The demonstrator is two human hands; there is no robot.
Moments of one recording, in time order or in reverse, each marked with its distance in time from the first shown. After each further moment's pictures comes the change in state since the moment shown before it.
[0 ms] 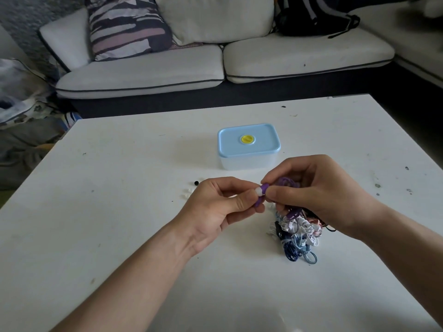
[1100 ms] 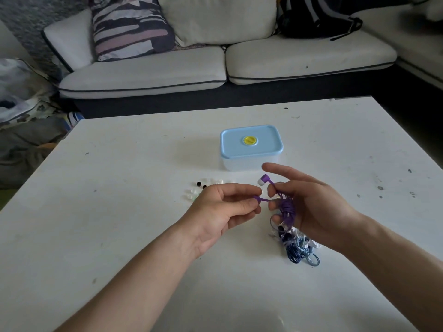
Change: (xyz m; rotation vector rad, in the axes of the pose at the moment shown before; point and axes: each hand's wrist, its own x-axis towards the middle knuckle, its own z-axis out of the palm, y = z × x) left_hand 0.008 -0.014 -0.012 0.018 0.057 -0.088; right_hand 0.017 0.042 0.006 0.584 0.057 0.299
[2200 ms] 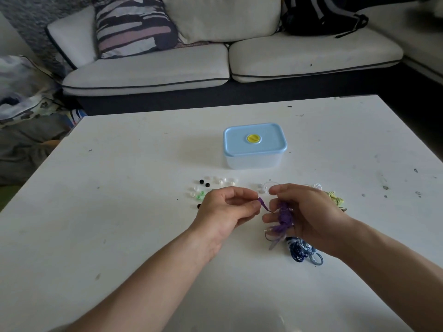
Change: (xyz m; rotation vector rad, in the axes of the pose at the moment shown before) left_hand 0.011 -0.022 0.001 0.058 0.186 0.050; right_hand 0.008 0.019 -0.001 -0.053 0.175 0.140
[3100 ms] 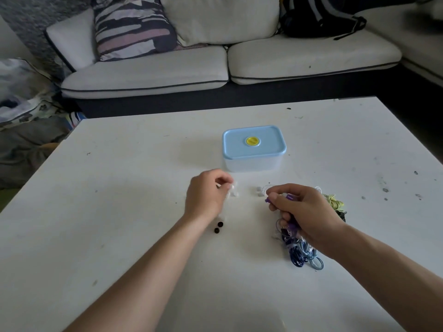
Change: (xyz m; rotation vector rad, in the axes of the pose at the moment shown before) left_hand 0.069 -0.004 -0.032 0.858 0.336 0.360; right_hand 0.014 0.011 -0.008 -0.220 0.091 -0.234
